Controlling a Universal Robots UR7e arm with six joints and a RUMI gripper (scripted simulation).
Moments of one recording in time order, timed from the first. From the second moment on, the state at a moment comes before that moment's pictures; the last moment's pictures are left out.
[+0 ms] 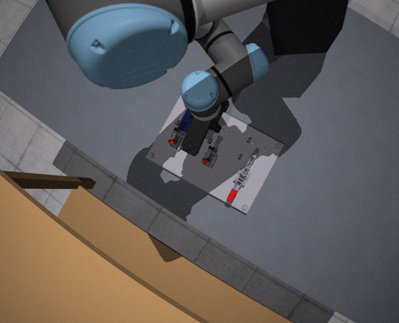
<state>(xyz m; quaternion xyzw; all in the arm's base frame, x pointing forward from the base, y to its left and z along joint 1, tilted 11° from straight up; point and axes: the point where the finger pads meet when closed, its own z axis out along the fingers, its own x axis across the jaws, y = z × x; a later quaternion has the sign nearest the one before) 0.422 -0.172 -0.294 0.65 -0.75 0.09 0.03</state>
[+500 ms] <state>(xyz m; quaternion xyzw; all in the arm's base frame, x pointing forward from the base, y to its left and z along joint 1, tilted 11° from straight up) 0.421 -0.176 -0.293 0.65 -0.75 0.09 0.03</state>
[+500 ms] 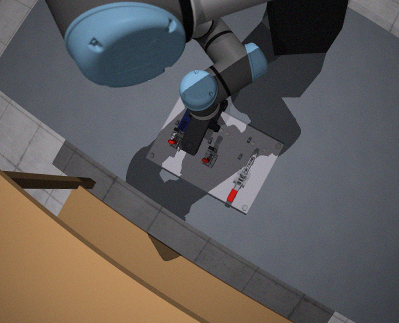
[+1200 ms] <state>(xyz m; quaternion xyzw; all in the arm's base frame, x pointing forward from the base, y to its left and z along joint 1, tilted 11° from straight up) 0.420 -0.181 -0.292 0.65 -0.75 0.09 0.03</state>
